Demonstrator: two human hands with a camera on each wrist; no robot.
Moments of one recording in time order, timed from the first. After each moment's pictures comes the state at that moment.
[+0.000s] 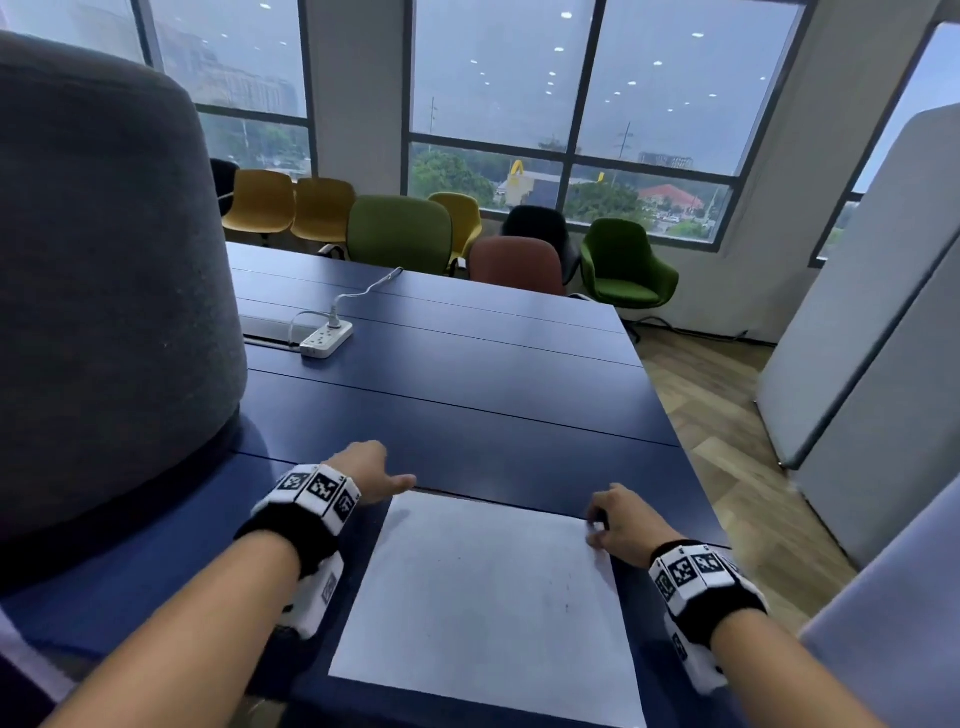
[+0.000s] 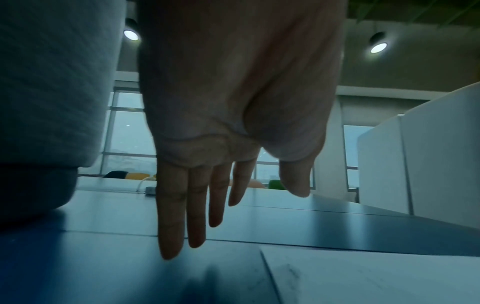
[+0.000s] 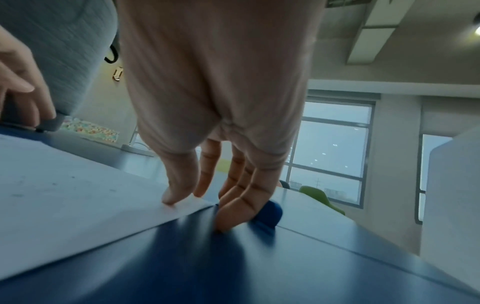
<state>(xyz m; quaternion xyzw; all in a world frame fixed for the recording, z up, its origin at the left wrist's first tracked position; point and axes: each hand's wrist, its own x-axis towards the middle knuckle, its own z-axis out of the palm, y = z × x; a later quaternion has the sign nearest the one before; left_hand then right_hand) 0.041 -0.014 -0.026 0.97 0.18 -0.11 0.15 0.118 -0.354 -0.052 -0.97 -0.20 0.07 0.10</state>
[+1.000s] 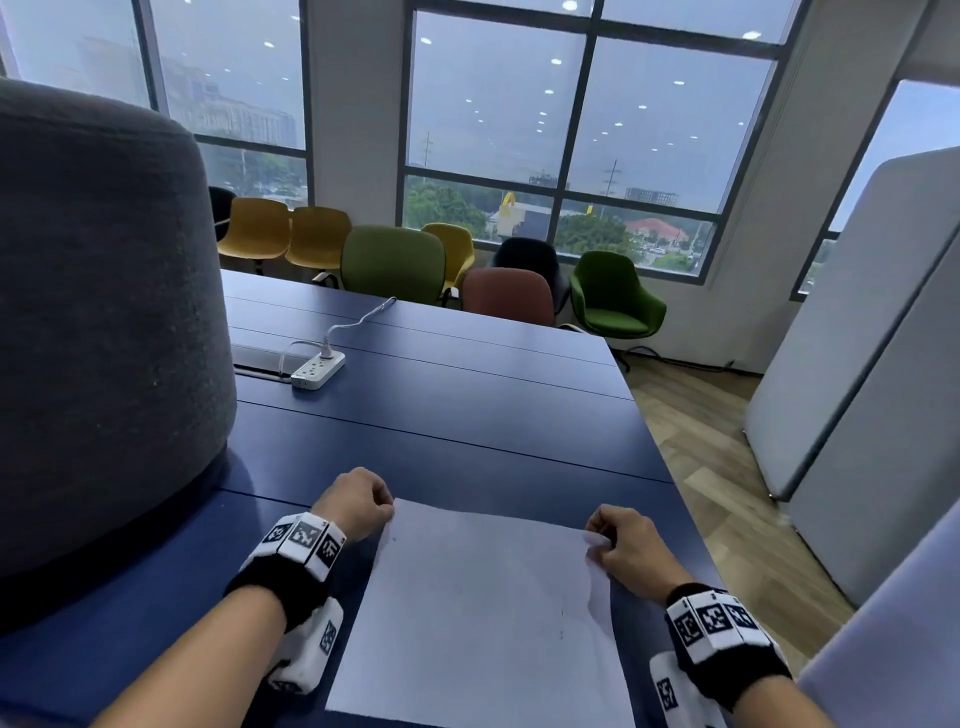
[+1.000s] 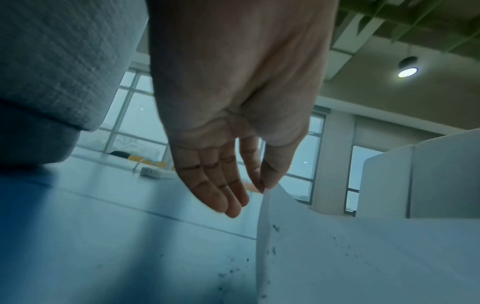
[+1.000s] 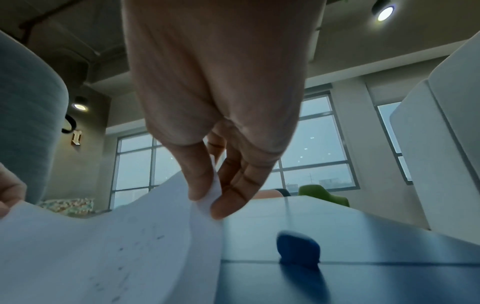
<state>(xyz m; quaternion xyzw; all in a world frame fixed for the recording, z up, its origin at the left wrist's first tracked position) 0.048 -0.010 -0.037 0.94 0.15 0.03 0.30 0.111 -0.357 -0.030 -0.93 -0.18 0.01 0.31</state>
